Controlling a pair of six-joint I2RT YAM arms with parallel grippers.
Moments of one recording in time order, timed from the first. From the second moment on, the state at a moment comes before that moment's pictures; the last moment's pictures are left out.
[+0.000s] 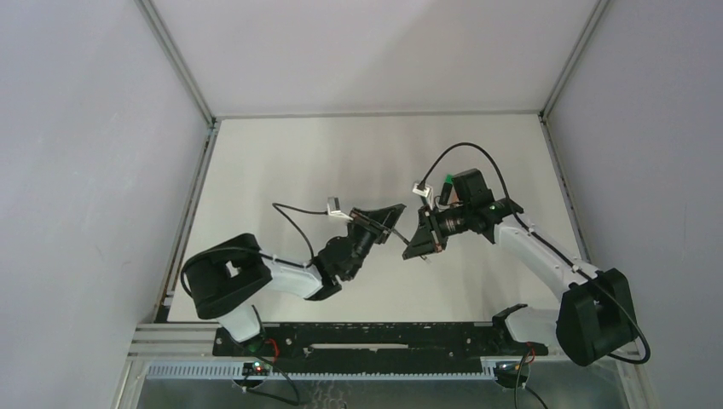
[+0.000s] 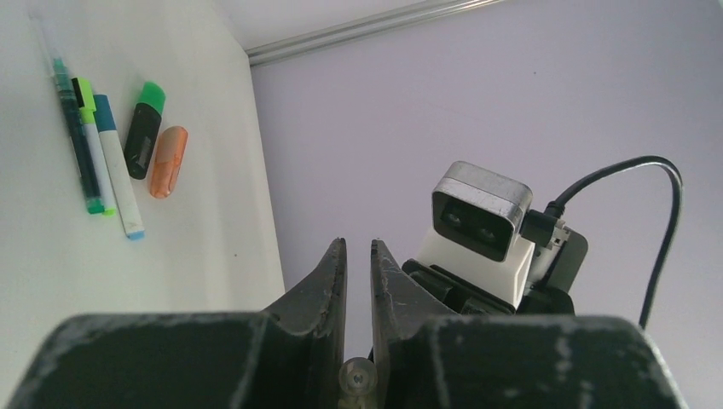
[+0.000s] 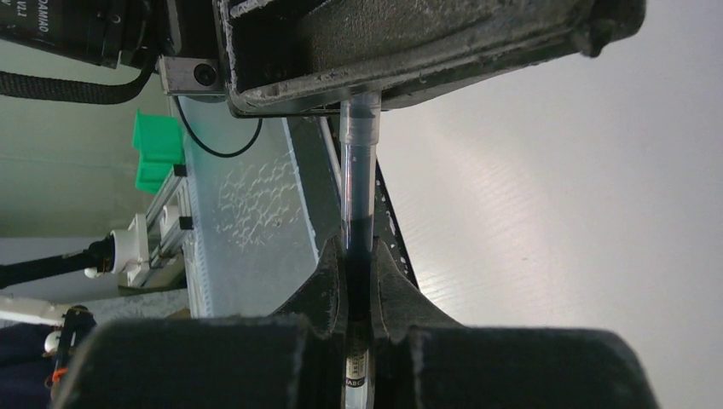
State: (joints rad) left arm -1.09 1.64 0.55 1.23 -0.55 -1.31; right arm 0.41 1.25 0.85 -0.51 -1.04 0.05
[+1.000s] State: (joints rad) left arm -1.14 1.40 0.39 1.22 -0.42 -1.20; right arm 0.45 1.35 0.92 -0.33 -1.09 -0.03
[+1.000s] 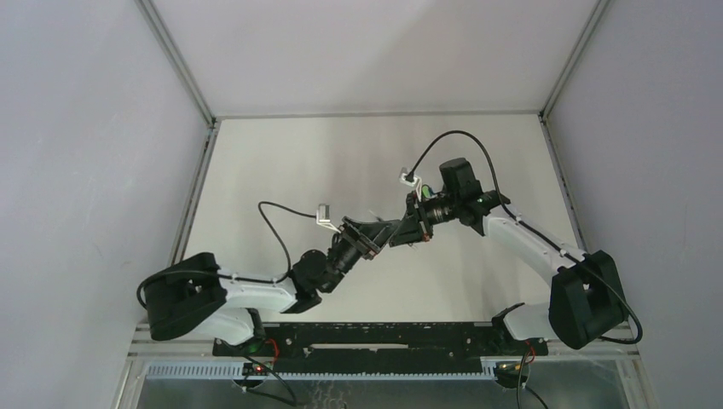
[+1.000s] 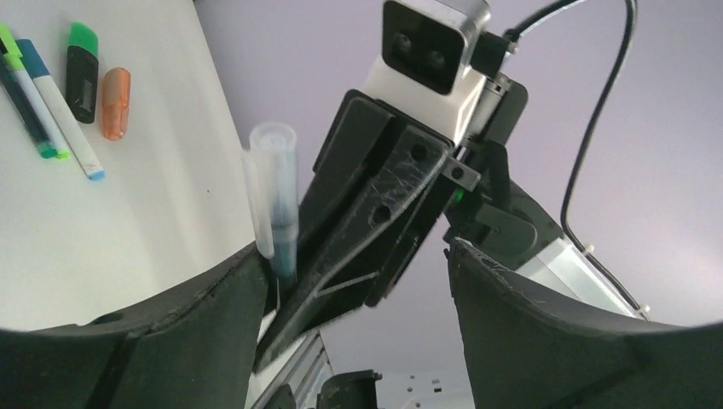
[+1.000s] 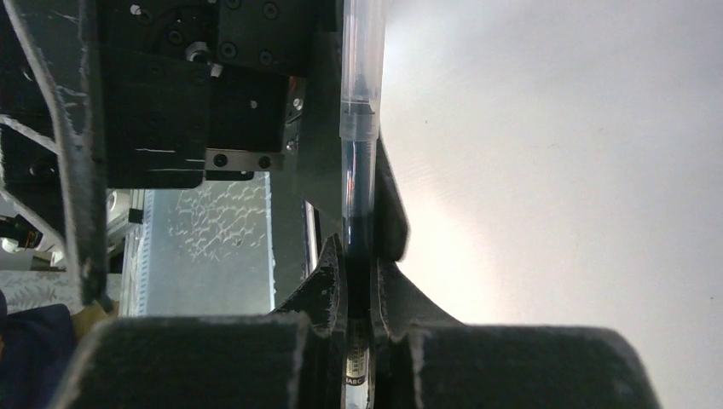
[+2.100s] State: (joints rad) left arm -0.94 0.96 0.36 0.71 -0.25 -0.99; right arm 0.43 1.35 0.94 -0.32 -1.22 -0.14
